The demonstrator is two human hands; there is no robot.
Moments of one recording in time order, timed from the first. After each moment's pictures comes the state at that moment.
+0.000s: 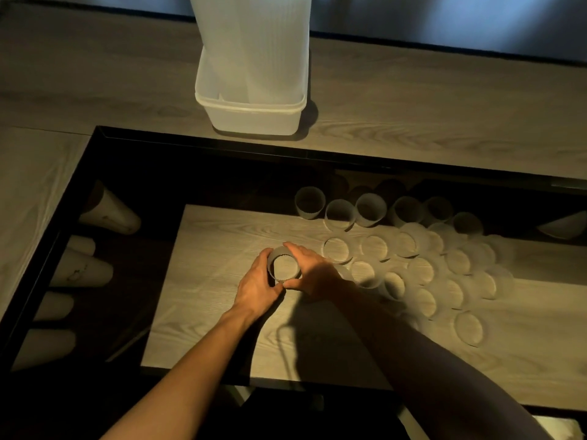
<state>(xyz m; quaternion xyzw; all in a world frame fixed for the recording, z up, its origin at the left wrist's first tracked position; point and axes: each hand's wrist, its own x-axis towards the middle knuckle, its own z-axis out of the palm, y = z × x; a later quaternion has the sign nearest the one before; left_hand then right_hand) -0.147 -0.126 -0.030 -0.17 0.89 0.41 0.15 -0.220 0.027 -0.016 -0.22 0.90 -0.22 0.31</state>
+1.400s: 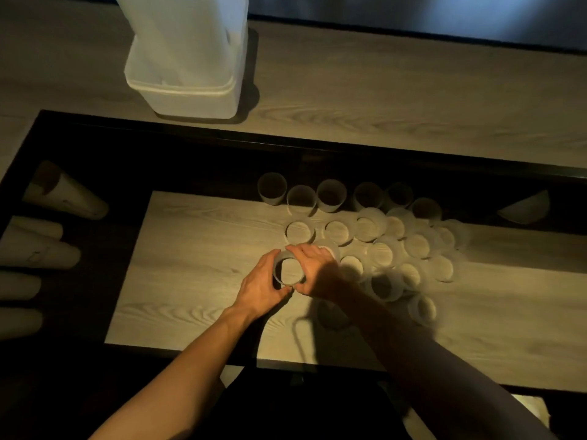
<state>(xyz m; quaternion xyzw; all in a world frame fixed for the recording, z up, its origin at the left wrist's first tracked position) -0.131 -0.020 -0.008 -0.10 0.89 0.41 0.16 -0.198 0.145 -0.005 -0.30 0.92 -0.18 0.20</state>
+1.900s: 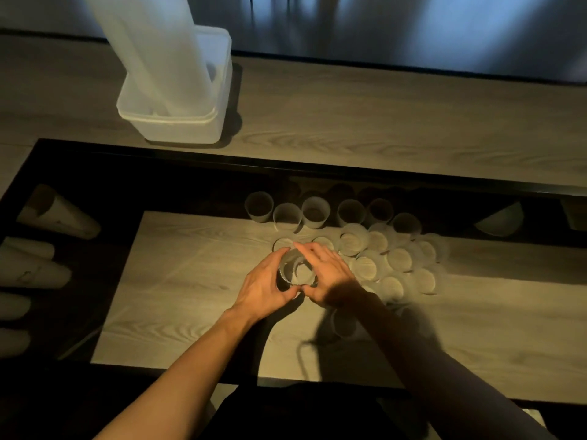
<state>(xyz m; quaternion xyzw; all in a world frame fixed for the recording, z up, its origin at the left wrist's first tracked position) -0.157 0.010 0.025 -0.01 0.91 0.40 0.07 -0.216 0.195 0.029 -0.29 0.92 -0.22 0.15</state>
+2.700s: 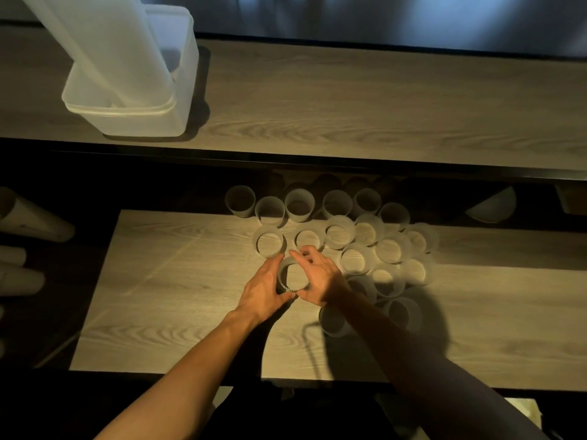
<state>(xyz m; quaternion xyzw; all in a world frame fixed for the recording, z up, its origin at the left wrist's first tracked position) -0.163 0.049 -0.013 -0.04 0.91 0.37 0.17 -0.218 0.224 -0.026 -0.26 0.93 -0.18 0.21</state>
